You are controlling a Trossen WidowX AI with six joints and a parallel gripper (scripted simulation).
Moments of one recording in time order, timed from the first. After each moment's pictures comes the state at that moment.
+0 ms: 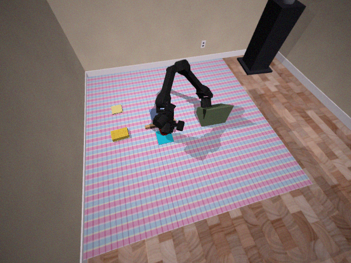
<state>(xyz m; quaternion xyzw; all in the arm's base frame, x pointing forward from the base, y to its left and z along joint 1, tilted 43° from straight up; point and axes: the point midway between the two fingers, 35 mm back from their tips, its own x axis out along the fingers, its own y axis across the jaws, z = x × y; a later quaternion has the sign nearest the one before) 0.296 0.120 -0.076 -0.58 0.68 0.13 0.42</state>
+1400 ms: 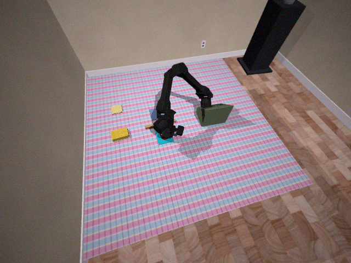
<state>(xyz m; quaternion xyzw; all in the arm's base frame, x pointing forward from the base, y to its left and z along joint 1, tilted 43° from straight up) 0.298 0.097 -0.113 -0.58 0.68 0.13 0.43</state>
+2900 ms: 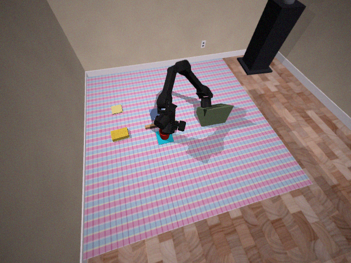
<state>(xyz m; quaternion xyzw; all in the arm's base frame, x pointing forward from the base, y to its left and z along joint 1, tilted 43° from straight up) 0.289 0.130 -0.077 -0.58 0.68 0.13 0.42</state>
